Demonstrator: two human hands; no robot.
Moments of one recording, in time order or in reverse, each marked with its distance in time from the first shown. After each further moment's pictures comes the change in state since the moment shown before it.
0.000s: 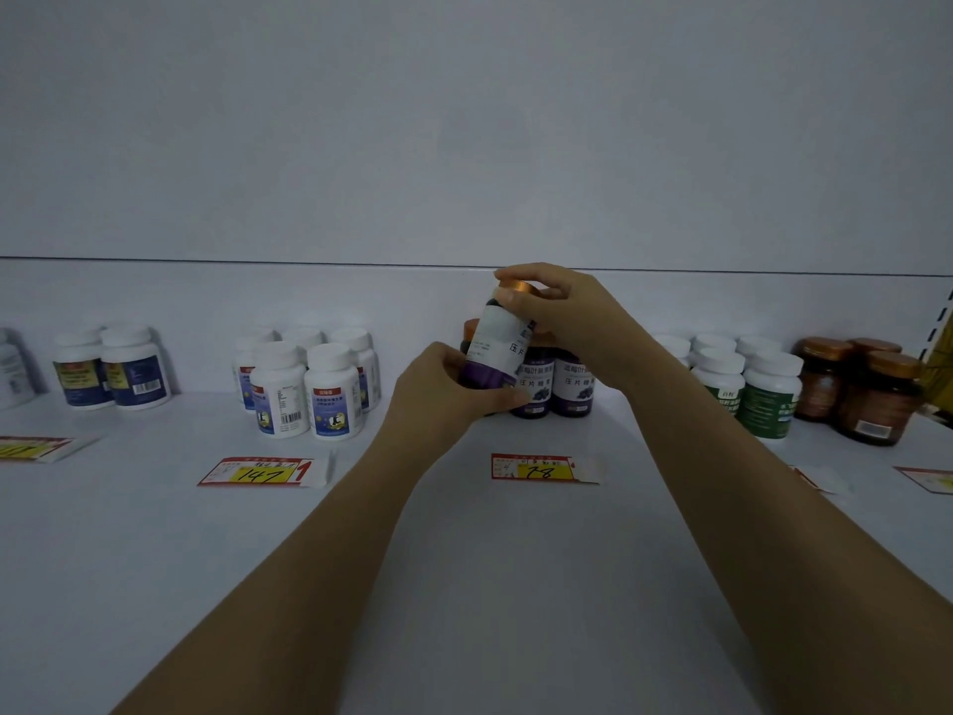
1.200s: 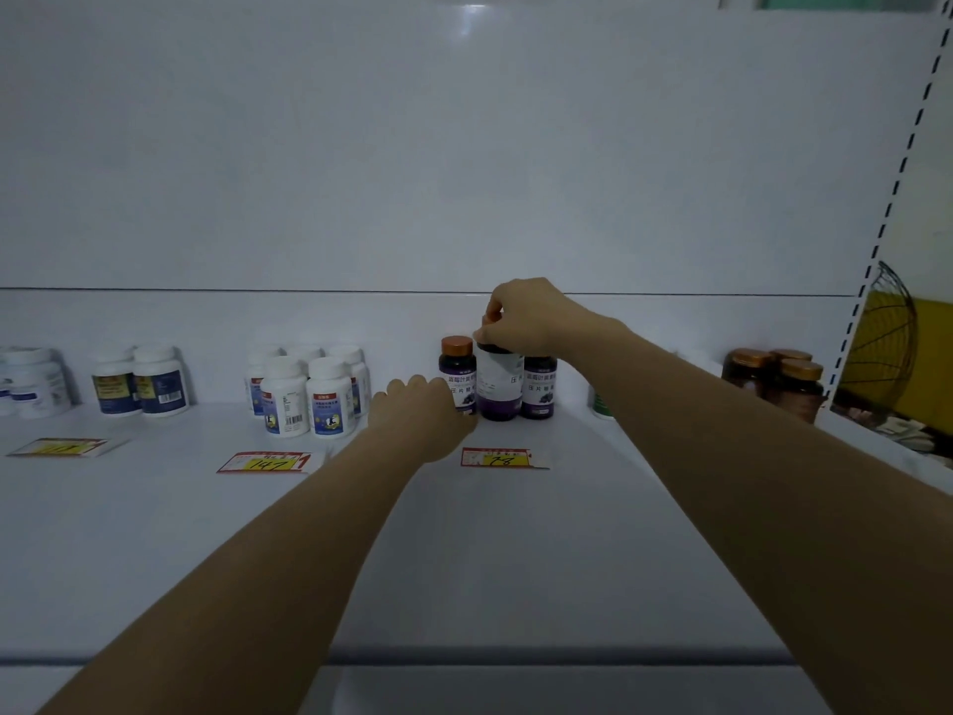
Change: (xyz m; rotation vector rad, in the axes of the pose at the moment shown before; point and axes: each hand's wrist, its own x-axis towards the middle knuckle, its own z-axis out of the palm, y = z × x) left_hand -0.030 0.025 0.001 1.058 -0.099 0.048; right_hand -0.029 -0.065 -0.003 -0.866 -0.095 0.082
